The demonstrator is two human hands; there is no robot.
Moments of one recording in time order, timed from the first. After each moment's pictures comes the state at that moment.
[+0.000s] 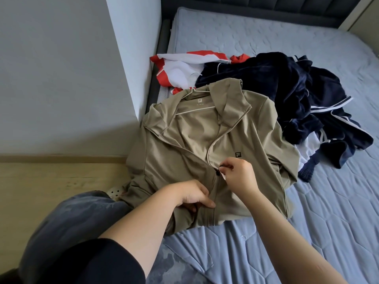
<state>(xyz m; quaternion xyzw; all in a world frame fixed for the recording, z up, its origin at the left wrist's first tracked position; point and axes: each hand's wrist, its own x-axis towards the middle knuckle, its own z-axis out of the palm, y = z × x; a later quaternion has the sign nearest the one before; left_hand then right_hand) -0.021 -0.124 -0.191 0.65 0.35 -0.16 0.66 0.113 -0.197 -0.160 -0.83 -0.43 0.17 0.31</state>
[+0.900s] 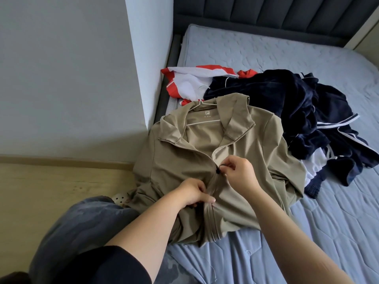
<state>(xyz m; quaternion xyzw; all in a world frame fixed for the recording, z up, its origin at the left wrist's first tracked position) -0.023 -0.110 -0.187 0.65 0.43 -0.01 0.63 0.118 -0.167 -0.144 -0.81 -0.45 0.19 0.33</state>
